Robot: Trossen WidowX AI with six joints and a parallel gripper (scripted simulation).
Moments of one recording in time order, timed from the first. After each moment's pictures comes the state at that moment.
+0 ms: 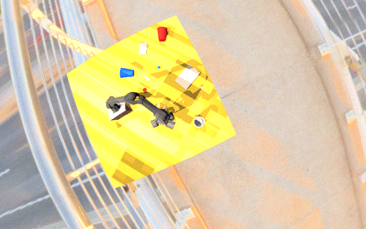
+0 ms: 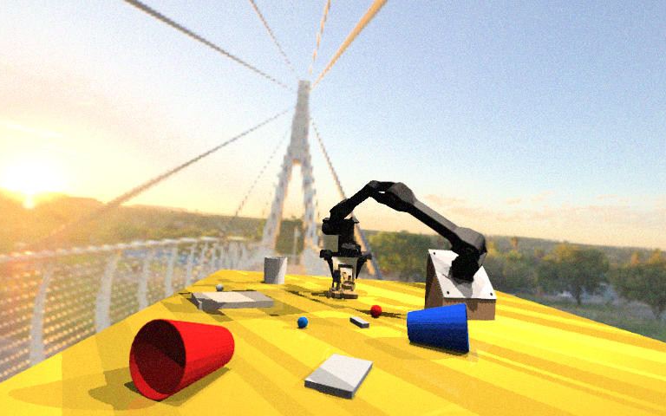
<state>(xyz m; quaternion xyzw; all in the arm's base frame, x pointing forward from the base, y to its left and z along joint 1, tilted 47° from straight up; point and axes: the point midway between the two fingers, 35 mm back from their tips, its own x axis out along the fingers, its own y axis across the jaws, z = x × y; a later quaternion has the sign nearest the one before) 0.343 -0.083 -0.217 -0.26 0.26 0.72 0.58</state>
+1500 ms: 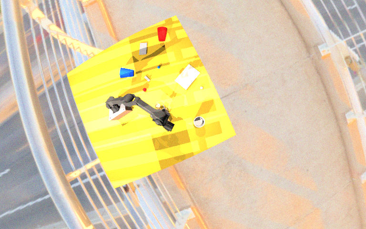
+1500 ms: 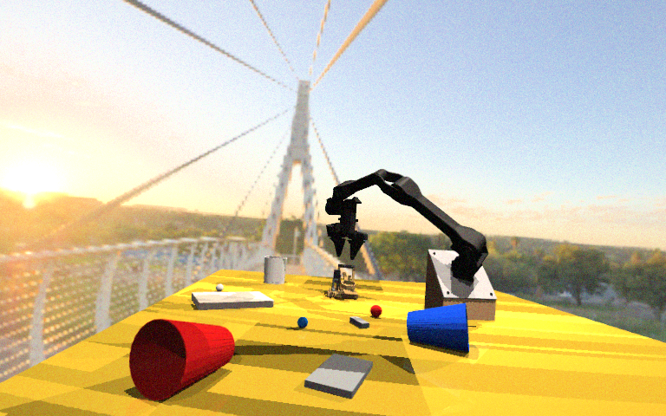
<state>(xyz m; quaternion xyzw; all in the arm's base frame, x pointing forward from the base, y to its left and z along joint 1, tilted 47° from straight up) 0.354 -0.137 -0.171 0.08 0.60 0.46 0.65</state>
